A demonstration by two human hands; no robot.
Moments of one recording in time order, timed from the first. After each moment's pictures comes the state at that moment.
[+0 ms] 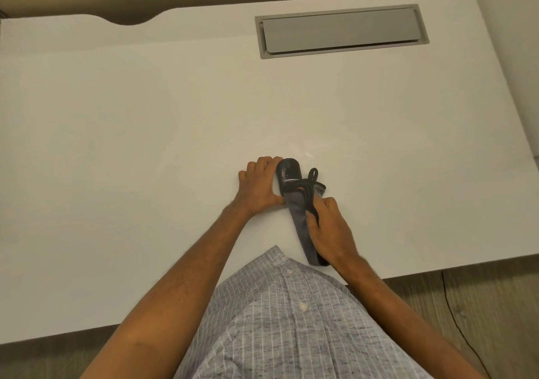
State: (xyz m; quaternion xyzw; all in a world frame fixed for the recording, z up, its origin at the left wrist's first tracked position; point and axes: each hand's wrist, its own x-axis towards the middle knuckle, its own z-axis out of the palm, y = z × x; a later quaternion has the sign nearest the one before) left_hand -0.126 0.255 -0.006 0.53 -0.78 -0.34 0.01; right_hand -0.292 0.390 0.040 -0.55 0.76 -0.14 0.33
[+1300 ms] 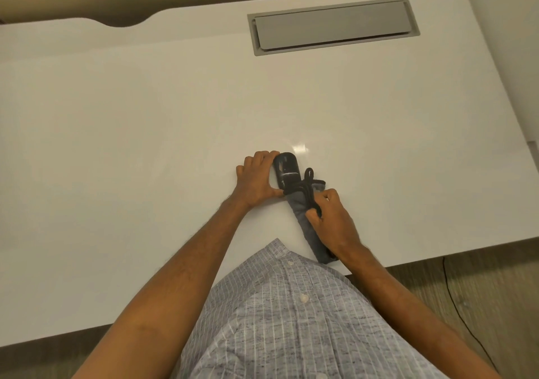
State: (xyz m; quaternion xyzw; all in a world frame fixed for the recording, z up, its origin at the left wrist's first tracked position) left_hand -0.125 0.253 -0.006 0.52 -0.79 -0.32 -0.01; right_hand -0.302 0.398 0.032 -0.55 0.76 -0.15 0.31
